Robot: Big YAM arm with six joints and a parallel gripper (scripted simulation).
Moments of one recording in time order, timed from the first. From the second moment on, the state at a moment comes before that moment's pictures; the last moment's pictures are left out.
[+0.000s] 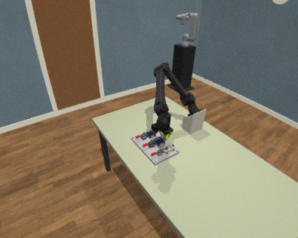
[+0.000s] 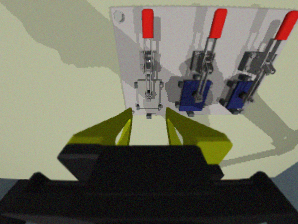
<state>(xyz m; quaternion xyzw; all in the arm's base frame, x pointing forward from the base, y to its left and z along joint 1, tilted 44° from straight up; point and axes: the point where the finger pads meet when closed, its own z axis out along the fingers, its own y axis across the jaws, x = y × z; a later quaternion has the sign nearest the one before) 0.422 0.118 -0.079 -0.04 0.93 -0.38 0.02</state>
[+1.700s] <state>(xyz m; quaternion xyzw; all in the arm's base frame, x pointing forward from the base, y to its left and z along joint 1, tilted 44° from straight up) 0.519 0.079 -0.127 -0.03 0.93 -0.38 0.02</state>
